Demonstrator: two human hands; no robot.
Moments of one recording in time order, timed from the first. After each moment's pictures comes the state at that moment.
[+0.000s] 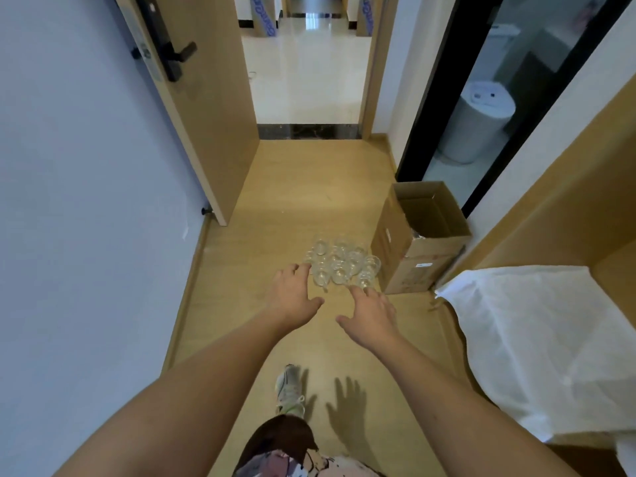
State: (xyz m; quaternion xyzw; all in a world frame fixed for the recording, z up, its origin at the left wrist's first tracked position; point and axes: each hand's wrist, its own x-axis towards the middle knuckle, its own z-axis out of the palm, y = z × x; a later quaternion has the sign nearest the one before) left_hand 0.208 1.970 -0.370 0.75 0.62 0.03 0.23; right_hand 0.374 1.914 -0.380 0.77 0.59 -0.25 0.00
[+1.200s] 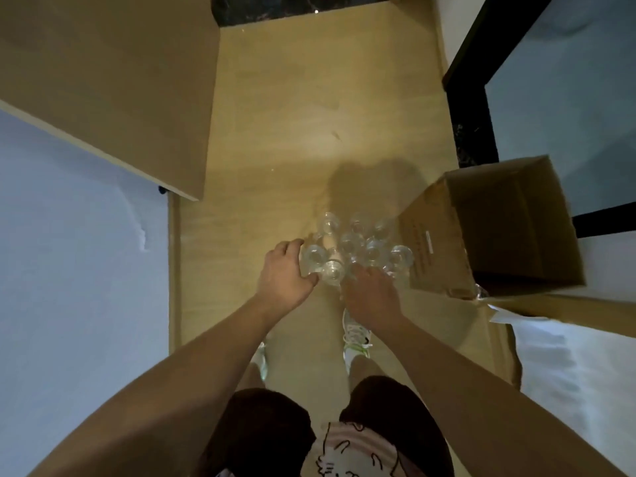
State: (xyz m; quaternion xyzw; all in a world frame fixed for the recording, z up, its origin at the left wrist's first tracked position) left_hand 0.309 2.429 -0.527 0.66 0.66 -0.06 0.35; right_hand 0.477 2.363 -0.574 0.73 0.56 -0.39 0.08
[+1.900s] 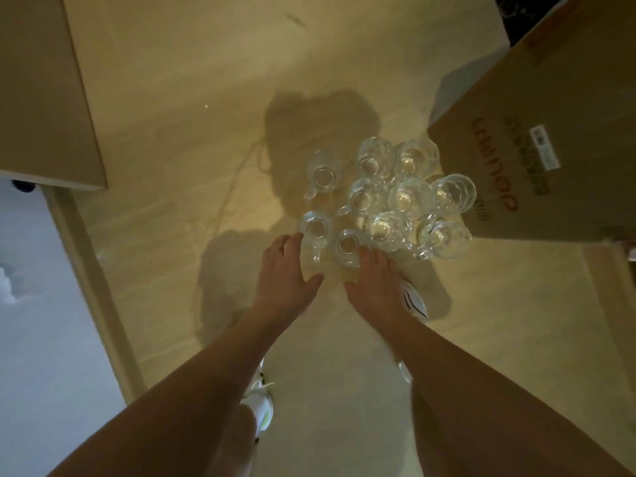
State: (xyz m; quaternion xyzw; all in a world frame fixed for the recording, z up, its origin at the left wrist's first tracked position) left_hand 0.227 2.454 -0.905 0.72 0.58 -0.10 0.37; right_hand 0.377 2.366 -0.936 0.82 0.42 -0.38 0.06
